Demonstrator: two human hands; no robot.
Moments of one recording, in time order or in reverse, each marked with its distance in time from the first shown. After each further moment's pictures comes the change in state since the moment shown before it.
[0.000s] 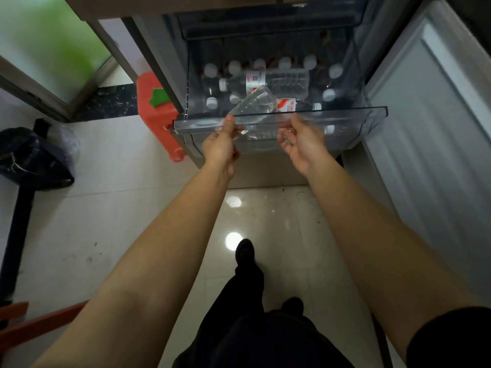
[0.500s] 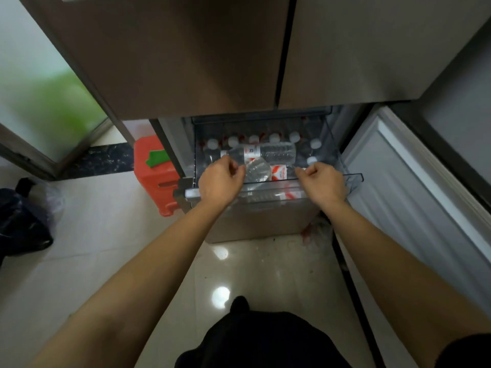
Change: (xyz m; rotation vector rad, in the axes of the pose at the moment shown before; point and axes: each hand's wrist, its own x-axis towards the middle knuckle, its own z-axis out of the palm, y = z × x) left_hand 0.020 0.076 -0.001 1.056 -0.028 0.830; right_hand -0.008 -0.071 0.009 -1.308 0.416 -0.428
